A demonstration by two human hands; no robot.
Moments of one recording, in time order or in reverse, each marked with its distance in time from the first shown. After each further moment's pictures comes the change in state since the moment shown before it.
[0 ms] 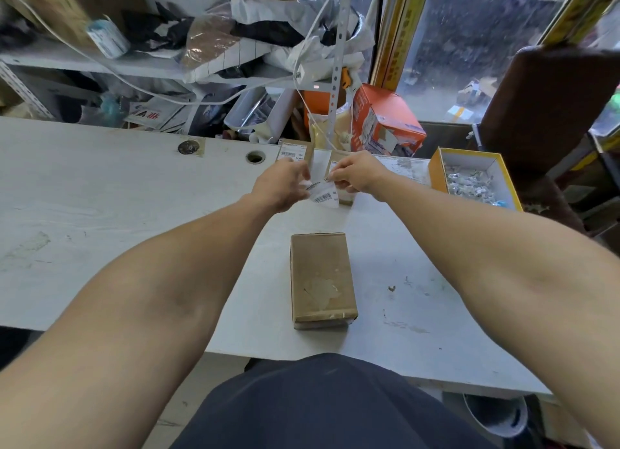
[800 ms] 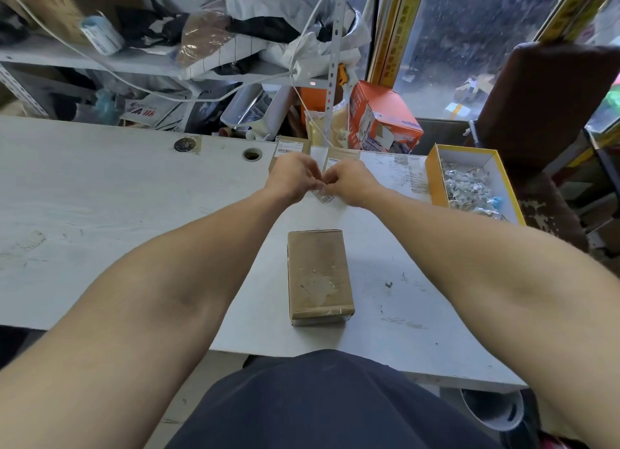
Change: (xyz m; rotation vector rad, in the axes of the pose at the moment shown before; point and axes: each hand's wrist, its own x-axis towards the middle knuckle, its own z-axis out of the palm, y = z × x) left_hand 0.006 0.025 0.004 -0.292 0.016 -0.060; right_hand -0.015 0.007 0.018 -0.336 0.017 -0.210
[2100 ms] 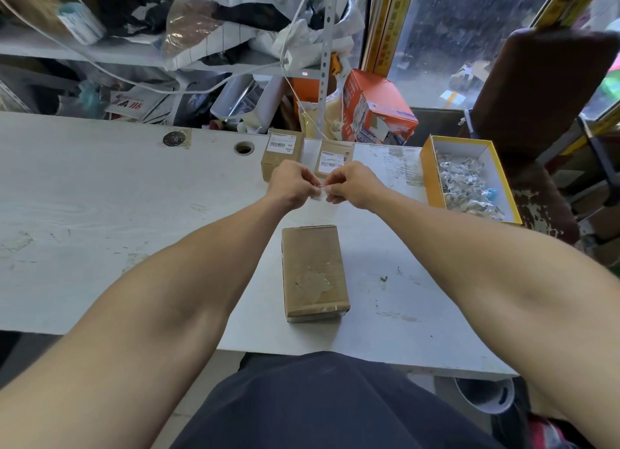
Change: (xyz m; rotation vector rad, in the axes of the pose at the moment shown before) left_hand -0.004 -0.005 0.025 -0.247 -0.034 -0.178; right_hand -0.004 0.026 0.002 0.269 -0.022 0.131
